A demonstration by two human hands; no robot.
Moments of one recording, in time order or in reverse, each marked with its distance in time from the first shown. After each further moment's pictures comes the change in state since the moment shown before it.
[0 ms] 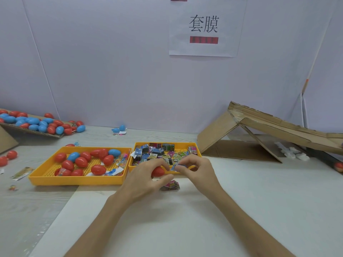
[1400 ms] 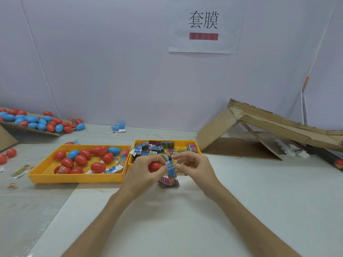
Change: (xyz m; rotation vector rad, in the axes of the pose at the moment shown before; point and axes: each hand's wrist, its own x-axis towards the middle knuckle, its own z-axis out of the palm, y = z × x) left_hand 0.002 0.011 0.003 -0.222 0.164 -0.021; right_hand -0.001 -0.004 0.001 0.171 -0.070 0.094
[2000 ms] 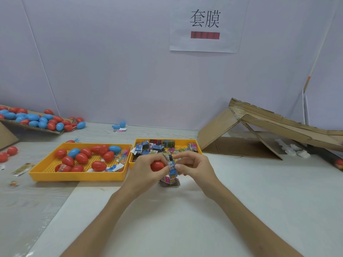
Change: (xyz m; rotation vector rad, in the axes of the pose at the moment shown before) left_hand 0.001 0.001 0.001 0.048 -0.014 0.014; right_hand -0.002 -0.001 0.001 0.105 -0.064 0.028
